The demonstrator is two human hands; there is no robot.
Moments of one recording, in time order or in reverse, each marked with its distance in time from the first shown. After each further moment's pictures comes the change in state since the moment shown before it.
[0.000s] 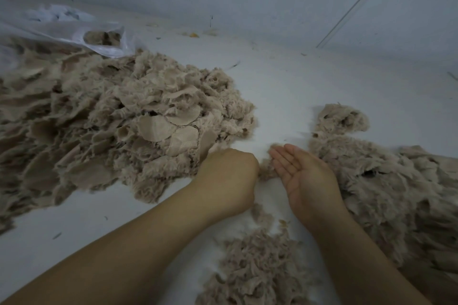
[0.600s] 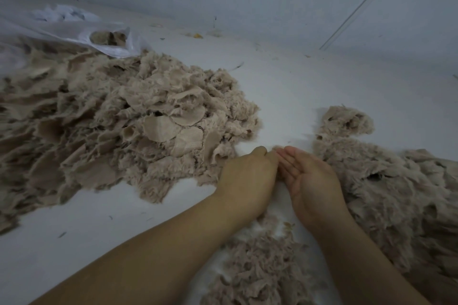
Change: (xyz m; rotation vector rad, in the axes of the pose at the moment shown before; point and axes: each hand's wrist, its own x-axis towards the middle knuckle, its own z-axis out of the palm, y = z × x) left_hand 0.018 0.017 0.032 -0.049 0.232 -0.019; right_hand -0.003 0.003 0.004 -0.035 -0.002 -0.040
